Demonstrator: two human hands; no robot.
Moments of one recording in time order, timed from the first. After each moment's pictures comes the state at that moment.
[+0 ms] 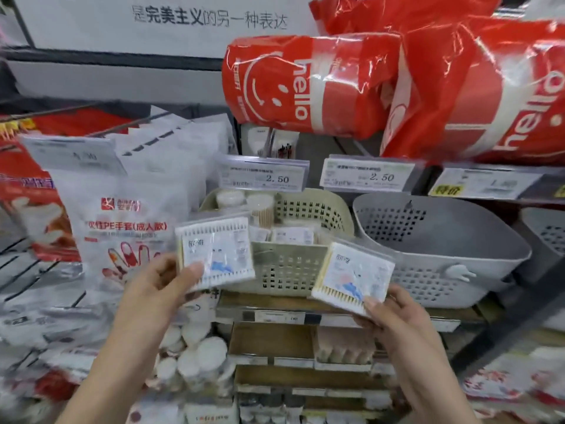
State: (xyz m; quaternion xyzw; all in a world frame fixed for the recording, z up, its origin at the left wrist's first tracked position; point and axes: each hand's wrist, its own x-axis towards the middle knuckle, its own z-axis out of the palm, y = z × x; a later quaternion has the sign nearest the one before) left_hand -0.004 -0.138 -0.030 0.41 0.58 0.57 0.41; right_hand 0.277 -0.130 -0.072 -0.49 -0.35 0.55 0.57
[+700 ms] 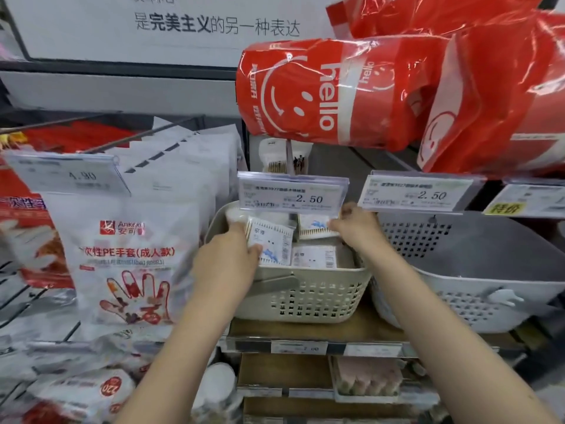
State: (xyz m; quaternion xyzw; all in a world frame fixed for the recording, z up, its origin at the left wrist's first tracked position) left_hand 0.016 -0.013 -0.031 0.64 0.73 0.24 0.04; right_hand 0.216 0.062 -0.027 -0.66 -0.58 0.29 0.38
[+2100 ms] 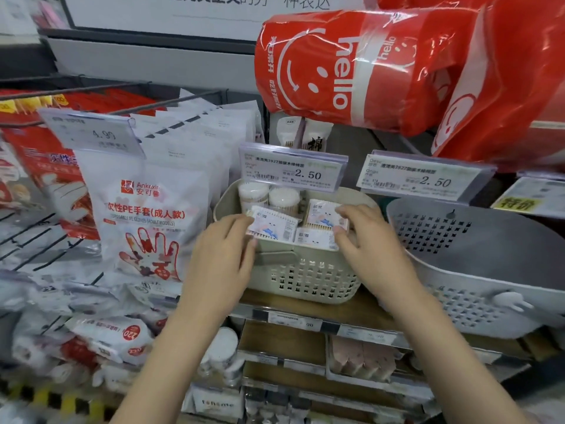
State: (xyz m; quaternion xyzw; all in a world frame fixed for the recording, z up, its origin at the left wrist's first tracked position) left_hand 0.019 -0.067 -0.050 0.68 0.65 0.33 -0.04; right_hand 0.231 -0.010 -0.030 -0.55 -0.78 0.07 0.29
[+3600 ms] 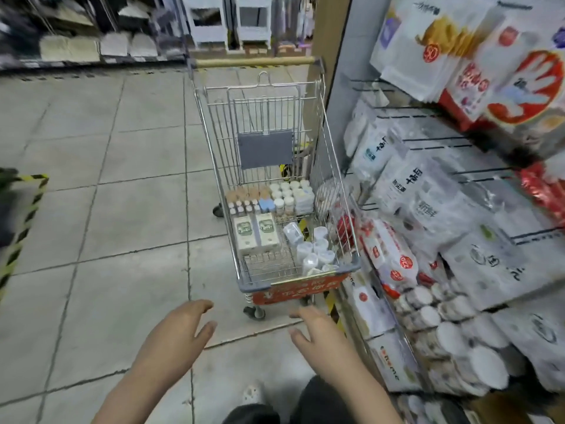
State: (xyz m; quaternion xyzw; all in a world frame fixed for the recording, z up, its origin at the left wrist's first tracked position) left_hand -0.219 -0.608 -0.214 0.11 0.96 0.19 0.19; right_hand -0.158 -0.364 -0.229 -0.06 -0.92 0.35 -0.16
